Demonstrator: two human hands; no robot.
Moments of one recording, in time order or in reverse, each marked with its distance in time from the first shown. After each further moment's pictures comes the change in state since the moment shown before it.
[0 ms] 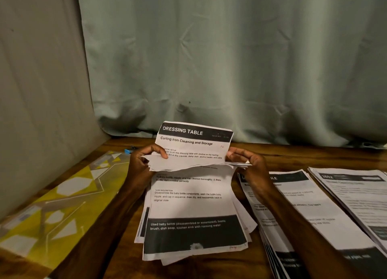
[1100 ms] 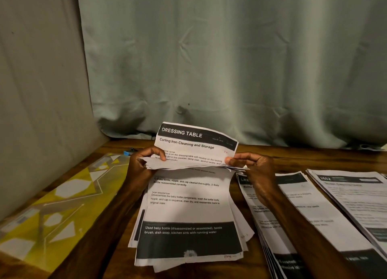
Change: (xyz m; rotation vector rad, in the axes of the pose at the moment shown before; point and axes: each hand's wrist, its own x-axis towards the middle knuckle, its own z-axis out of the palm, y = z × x) left_hand 0.000 0.005 0.002 0.052 -0.002 -0.008; right_hand -0.014 -0.016 -0.005 -0.024 0.043 -0.058
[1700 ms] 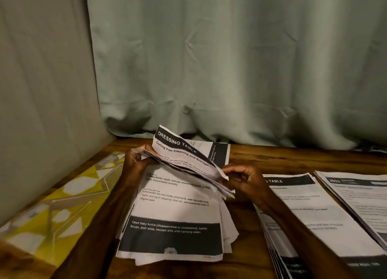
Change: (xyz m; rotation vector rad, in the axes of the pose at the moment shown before) left_hand 0.004 0.004 -0.017 -0.052 0.129 -0.114; right_hand -0.008 0.023 0.003 -0.314 -0.383 -0.167
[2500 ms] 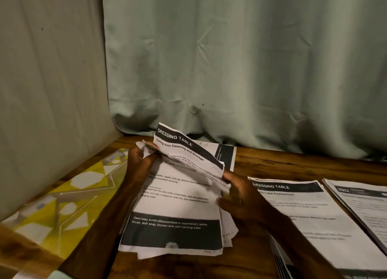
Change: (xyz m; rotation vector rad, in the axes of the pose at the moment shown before) left_hand 0.003 -0.006 -0.008 0.100 0.329 -0.236; right_hand -0.015 -0.024 0.023 -0.532 -0.232 -0.049
